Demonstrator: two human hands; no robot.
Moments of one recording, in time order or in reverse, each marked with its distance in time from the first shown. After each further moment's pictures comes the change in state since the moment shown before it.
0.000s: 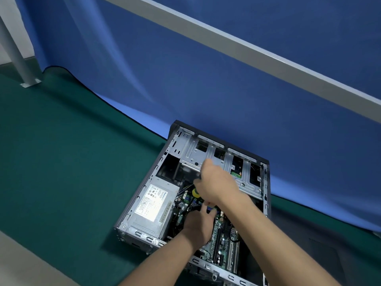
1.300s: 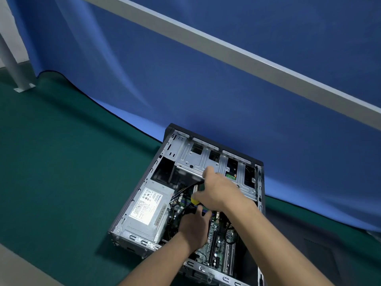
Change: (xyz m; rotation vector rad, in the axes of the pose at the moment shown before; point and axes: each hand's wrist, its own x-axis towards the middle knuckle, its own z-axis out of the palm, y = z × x) left_hand -0.001 0.000 -0.001 -0.089 0.061 -0.037; right_hand -0.009 0.019 -0.005 0.016 -0.121 0.064
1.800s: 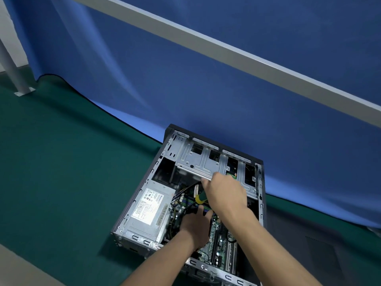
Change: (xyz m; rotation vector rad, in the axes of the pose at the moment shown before) left_hand 0.002 0.000 -0.002 0.086 -0.094 0.007; right_hand -0.006 0.007 0.014 -0.053 0.303 0.040
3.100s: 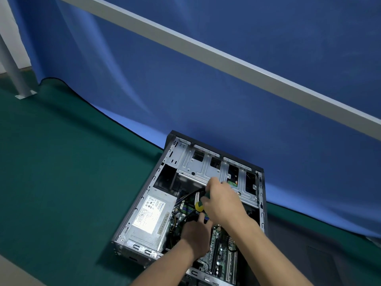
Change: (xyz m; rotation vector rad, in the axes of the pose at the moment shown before) left_hand -0.002 -0.001 -0.001 0.022 0.036 0.035; right_hand -0.004 -0.008 -0.003 0.108 -0.130 -0.027
